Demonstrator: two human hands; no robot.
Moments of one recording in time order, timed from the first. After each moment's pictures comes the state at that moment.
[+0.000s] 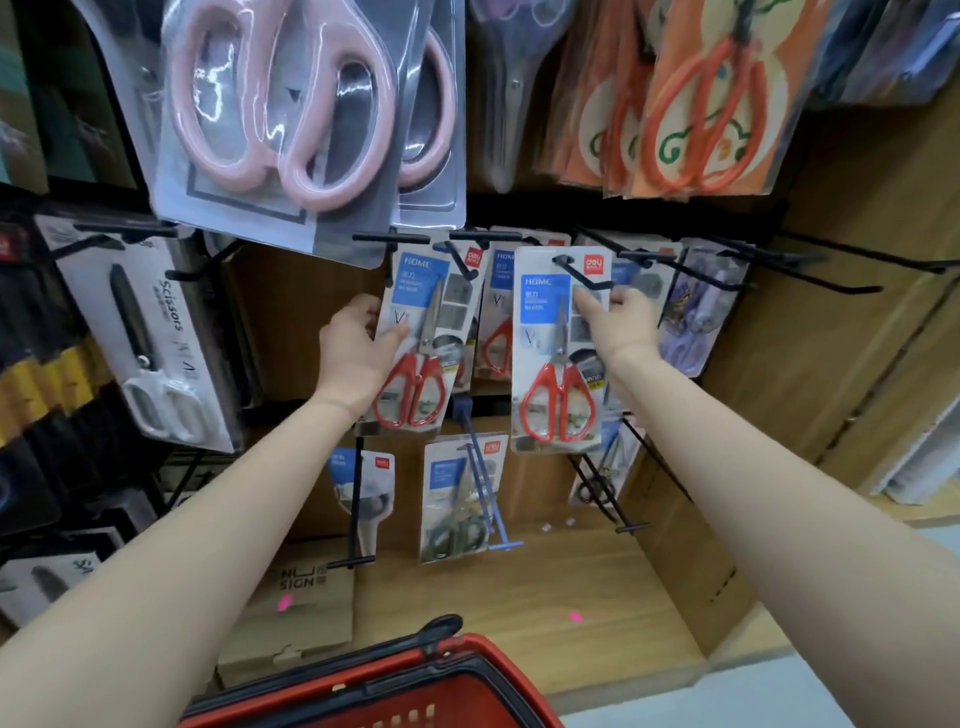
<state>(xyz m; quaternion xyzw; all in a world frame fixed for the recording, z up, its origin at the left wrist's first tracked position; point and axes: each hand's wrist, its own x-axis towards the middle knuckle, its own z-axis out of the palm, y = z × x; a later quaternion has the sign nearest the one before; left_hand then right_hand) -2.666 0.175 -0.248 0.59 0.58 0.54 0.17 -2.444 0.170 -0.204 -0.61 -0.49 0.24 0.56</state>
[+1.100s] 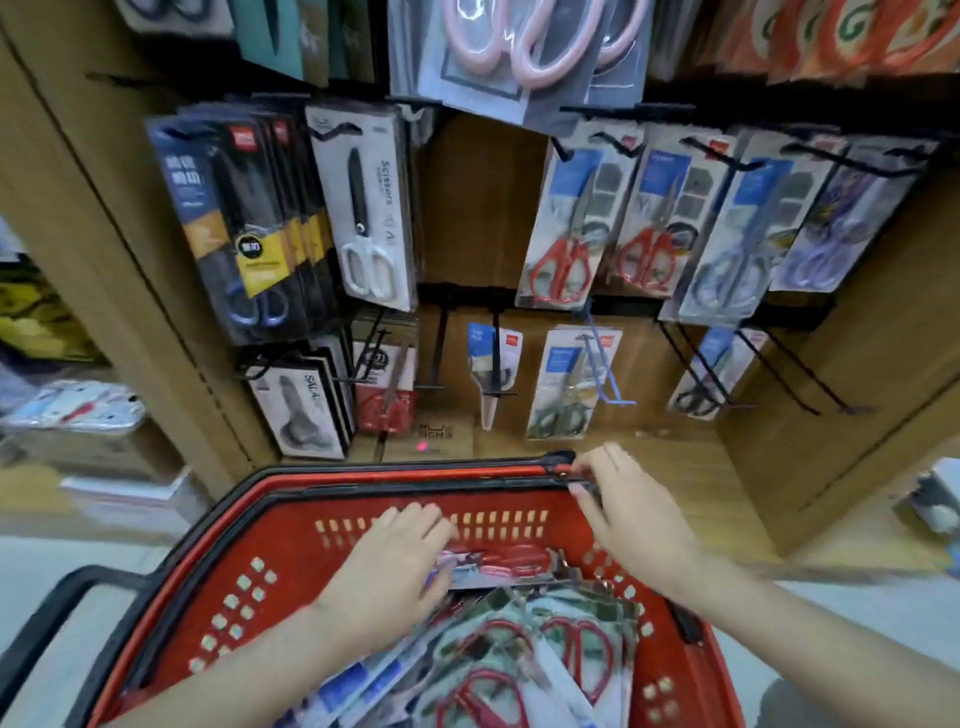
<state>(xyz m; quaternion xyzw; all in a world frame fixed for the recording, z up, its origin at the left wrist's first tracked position) -2.745 -0.115 -0.411 0.84 0.54 0.12 -0.01 -2.494 -0.042 -0.370 -0.49 -0.85 0.06 0.18</state>
